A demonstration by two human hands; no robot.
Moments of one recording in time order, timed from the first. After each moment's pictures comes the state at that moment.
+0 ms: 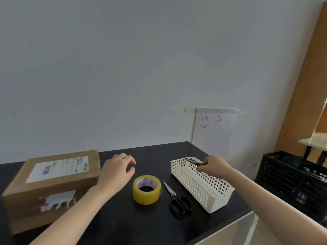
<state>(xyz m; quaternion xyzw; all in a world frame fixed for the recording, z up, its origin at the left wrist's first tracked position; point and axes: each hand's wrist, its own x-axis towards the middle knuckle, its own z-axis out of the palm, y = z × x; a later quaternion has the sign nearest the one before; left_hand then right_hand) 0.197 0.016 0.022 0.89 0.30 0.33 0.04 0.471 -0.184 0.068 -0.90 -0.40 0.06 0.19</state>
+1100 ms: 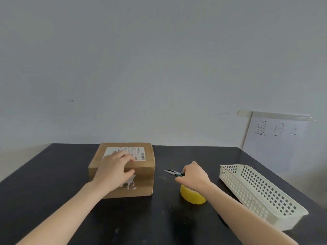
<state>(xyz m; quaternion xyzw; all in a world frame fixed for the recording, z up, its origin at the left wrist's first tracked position) 0.039 0.054 0.014 0.87 0.40 0.29 -0.02 0.296 -0.045 0.022 -0.83 -0.54 0.06 0.13</state>
